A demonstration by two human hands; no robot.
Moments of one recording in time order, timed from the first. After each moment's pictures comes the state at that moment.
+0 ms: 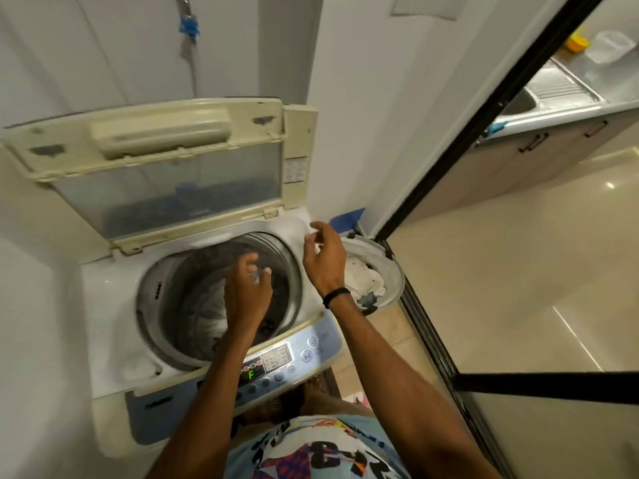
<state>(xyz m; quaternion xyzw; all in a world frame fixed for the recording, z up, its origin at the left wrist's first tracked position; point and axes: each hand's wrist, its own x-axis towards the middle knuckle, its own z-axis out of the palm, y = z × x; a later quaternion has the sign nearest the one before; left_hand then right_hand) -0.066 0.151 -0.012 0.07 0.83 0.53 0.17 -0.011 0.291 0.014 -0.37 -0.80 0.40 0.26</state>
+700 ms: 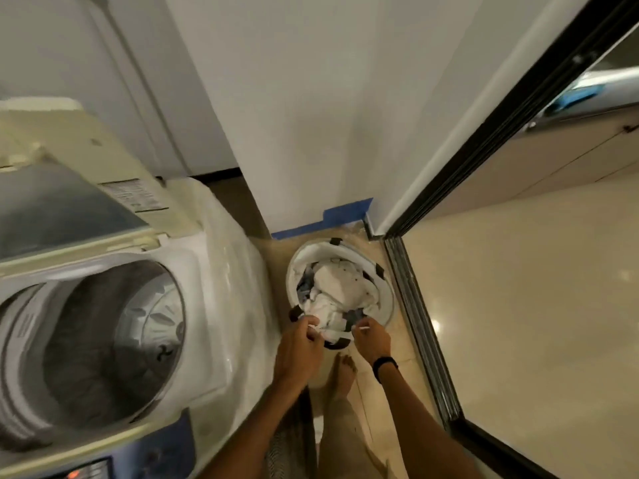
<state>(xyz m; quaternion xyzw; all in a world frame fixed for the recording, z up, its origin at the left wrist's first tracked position) 0.068 0.469 -0.146 0.07 0.87 0.34 0.34 0.144 0.618 -0.195 -0.52 -0.71 0.45 -0.18</state>
